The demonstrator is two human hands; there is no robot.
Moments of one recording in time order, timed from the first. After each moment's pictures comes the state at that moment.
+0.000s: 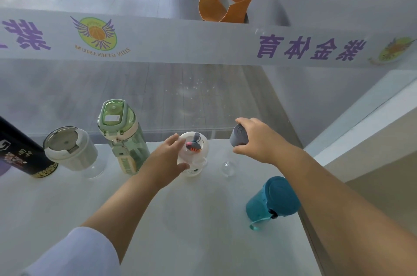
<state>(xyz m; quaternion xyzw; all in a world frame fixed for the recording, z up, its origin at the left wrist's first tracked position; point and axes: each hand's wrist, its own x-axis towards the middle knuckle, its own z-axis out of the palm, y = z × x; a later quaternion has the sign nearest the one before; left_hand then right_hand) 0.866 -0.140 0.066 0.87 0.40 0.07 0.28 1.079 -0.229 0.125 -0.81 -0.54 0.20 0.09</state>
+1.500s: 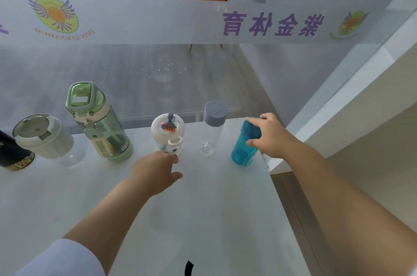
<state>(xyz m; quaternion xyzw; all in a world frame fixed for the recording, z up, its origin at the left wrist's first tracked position) 0.871 -0.199 0.052 0.89 0.40 -0.11 0.18 1.123 -0.315 0.104 -0.86 -0.44 0.24 0.13</state>
